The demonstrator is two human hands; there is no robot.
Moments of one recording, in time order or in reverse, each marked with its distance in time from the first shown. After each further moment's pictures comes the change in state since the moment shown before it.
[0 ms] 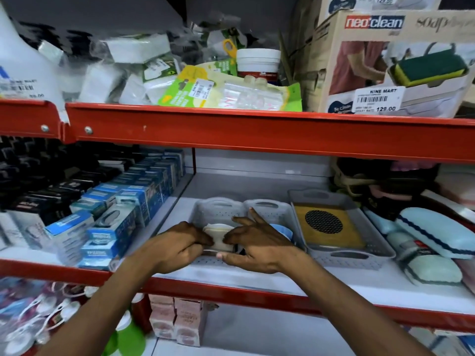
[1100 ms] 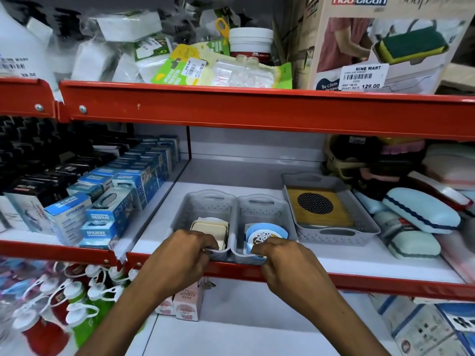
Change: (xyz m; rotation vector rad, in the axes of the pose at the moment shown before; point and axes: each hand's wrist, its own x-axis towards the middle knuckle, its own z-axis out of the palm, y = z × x) left_hand -0.035 0.043 0.043 0.042 0.254 -0.051; right_hand -0.101 -0.061 -0.023 0.093 -0.010 0.461
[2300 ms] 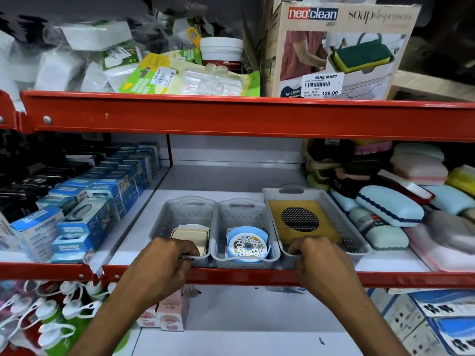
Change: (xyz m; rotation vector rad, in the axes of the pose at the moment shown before) left_hand 0.000 0.005 0.003 -0.036 0.004 -0.066; right_hand -0.029 0.061 -0.009 -0.076 0.202 0.330
